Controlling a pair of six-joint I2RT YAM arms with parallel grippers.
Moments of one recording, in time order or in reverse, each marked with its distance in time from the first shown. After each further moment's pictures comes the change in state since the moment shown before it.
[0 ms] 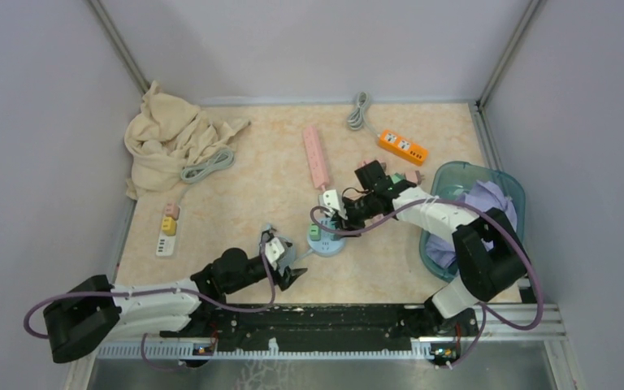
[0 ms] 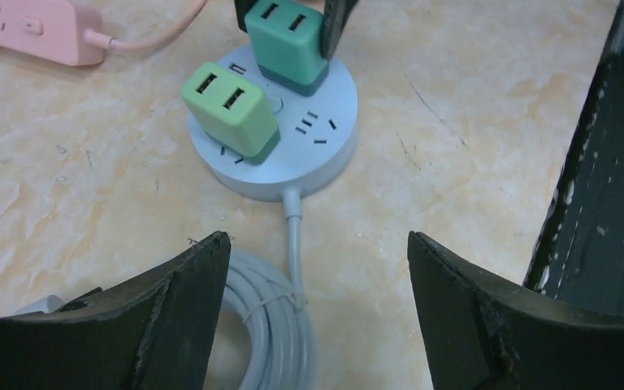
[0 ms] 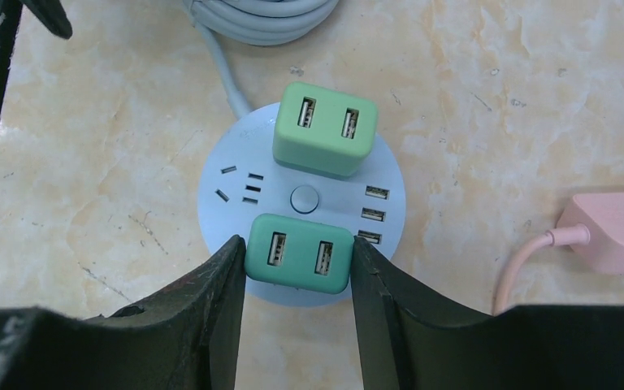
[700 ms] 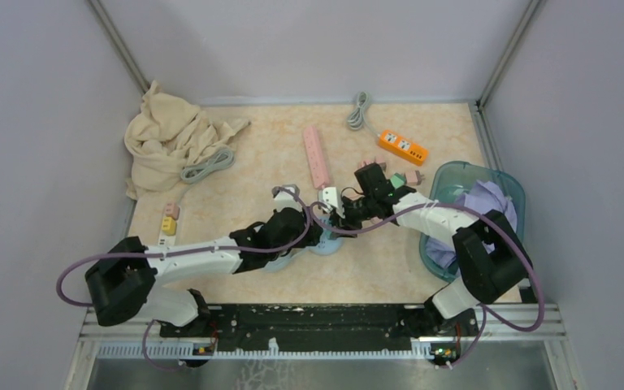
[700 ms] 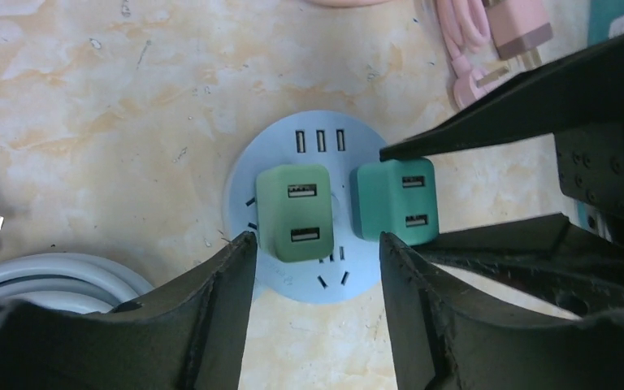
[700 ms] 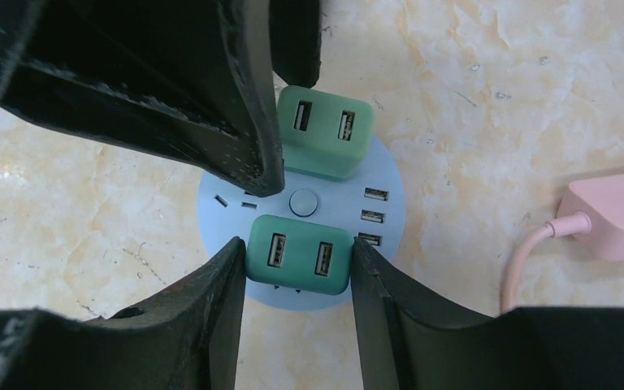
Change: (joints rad) left arm 0.000 0.415 0.585 -0.606 -0.408 -0.814; right arm 0.014 -0.017 -0.053 0.132 0.018 0.146
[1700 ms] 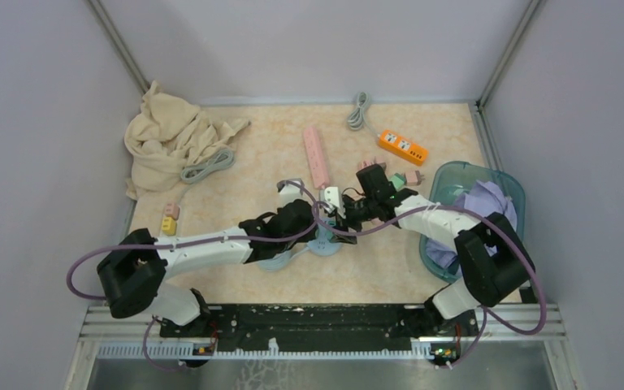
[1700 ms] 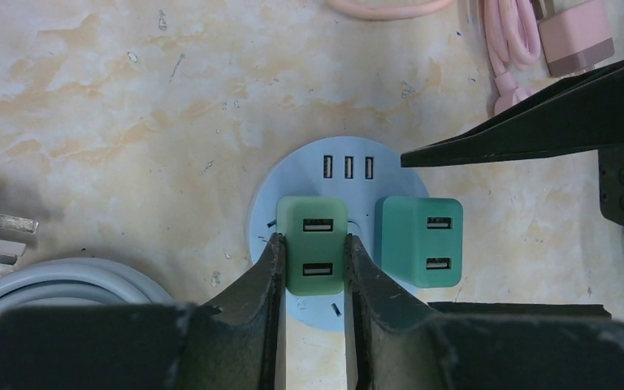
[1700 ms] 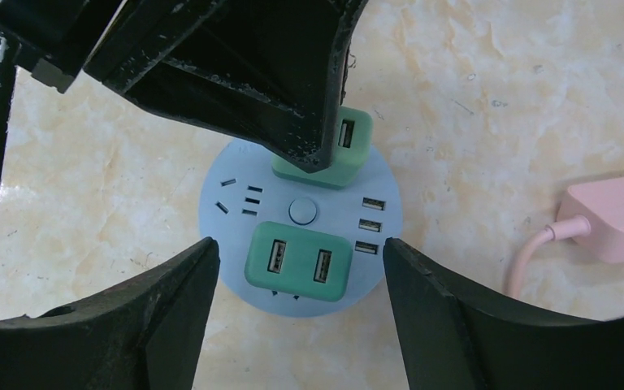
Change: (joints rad) left arm 0.013 0.065 0.117 -0.150 -0.023 -0.011; right arm -0.011 -0.024 -0.031 0.051 -0.029 0.041
